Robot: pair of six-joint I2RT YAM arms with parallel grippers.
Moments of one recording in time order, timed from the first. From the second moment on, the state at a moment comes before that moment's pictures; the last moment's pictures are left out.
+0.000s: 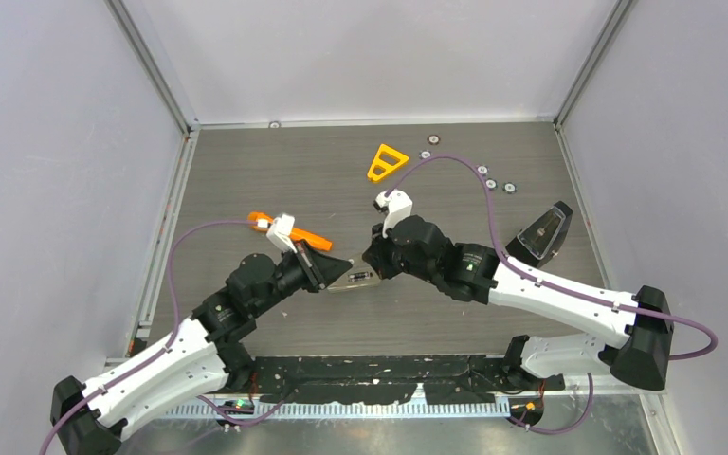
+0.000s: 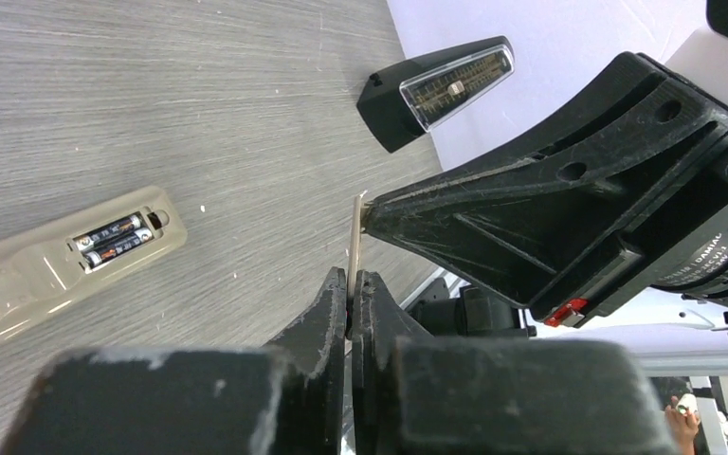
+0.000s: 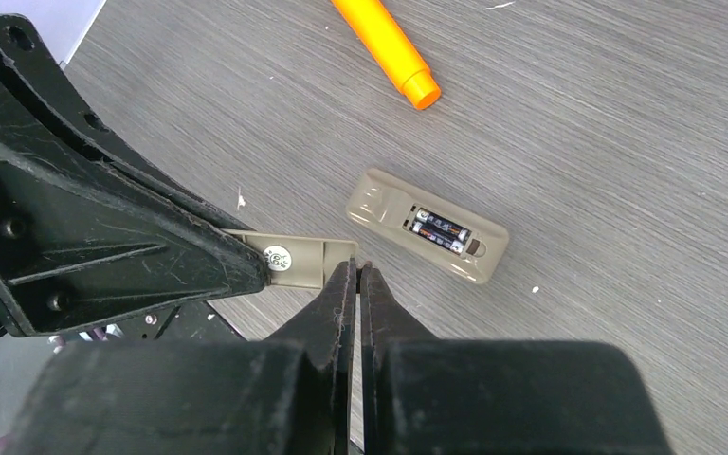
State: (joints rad) left arm -0.82 0.66 0.46 0.03 0.00 -0.94; right arm 1.07 1.21 1.02 -0.32 0.22 0.47
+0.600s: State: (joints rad) left arm -0.82 0.76 0.60 -0.02 0.15 -0.19; right arm 0.88 1.00 1.11 -0.56 0.08 0.66
